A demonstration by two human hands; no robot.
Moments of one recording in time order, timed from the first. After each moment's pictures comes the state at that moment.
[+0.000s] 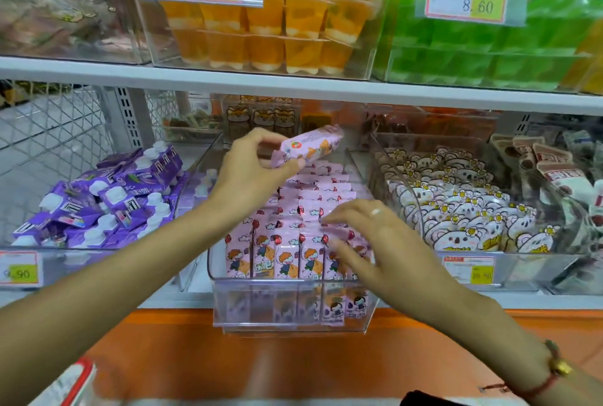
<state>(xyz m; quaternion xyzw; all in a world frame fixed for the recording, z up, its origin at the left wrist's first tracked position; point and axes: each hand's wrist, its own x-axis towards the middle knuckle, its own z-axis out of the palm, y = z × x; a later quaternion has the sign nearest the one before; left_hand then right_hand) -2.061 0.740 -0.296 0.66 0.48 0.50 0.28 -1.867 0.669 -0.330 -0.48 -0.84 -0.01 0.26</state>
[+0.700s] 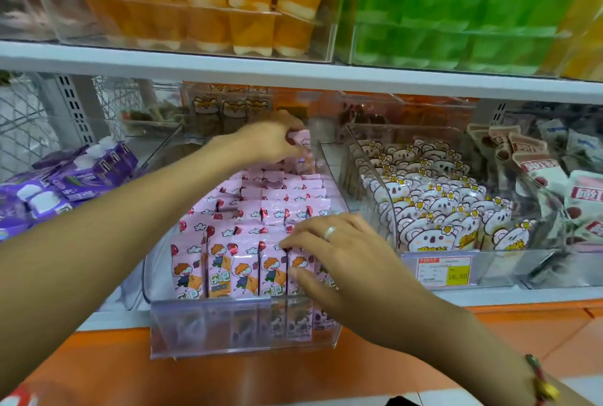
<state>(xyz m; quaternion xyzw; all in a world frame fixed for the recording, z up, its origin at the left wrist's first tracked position) -2.000 0.845 -0.279 0.85 0.49 0.19 0.09 -1.865 0.665 -0.328 -0.48 -0.87 -0.01 0.13</state>
